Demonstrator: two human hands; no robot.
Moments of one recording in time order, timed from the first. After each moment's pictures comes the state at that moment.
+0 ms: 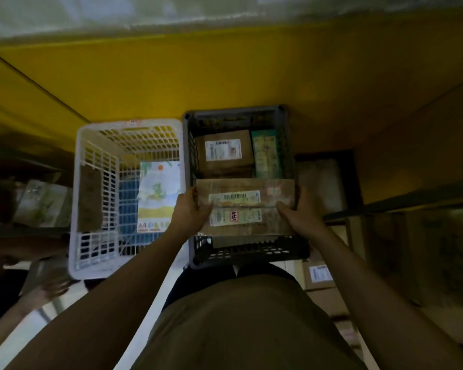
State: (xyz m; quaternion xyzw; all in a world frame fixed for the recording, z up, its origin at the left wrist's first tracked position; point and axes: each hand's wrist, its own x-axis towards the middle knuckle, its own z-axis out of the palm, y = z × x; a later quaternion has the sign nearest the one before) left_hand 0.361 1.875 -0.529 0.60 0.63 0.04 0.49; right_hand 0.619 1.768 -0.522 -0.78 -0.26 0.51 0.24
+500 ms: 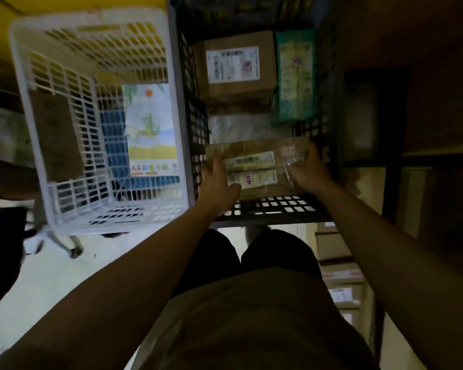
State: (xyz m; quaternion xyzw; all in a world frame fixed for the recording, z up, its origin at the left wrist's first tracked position) left_hand 0.378 1.819 -0.643 0.59 0.61 -0.11 0.52; right_hand 0.602 1.773 -0.677 -0.82 -0.19 0.52 0.12
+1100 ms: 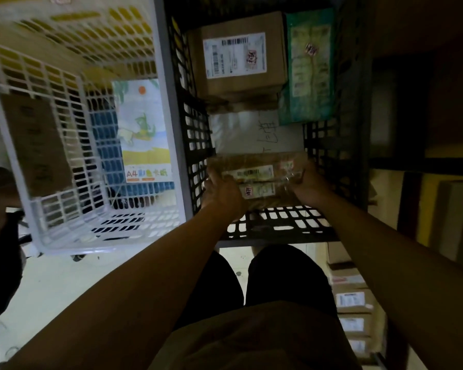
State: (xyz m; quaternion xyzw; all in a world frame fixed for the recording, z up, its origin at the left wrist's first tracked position) left_hand 0.390 1.824 -0.706 0.63 0.60 -0.29 0.41; right_hand 0.594 1.760 -0.754 -0.81 -0.25 0.54 0.02
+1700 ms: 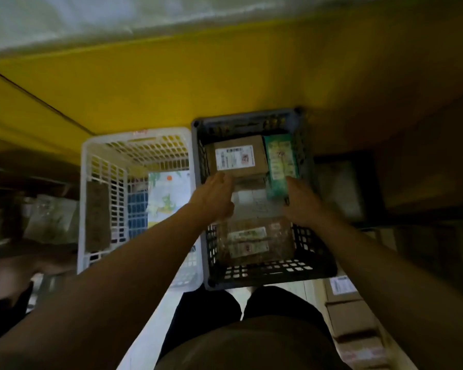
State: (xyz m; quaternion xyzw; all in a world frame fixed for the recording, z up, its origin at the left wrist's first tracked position) left_hand 0.400 1.944 -0.541 0.84 0.43 -0.20 0.25; right_hand 0.617 1.843 -0.590 -0.78 -0.48 0.39 -0.02
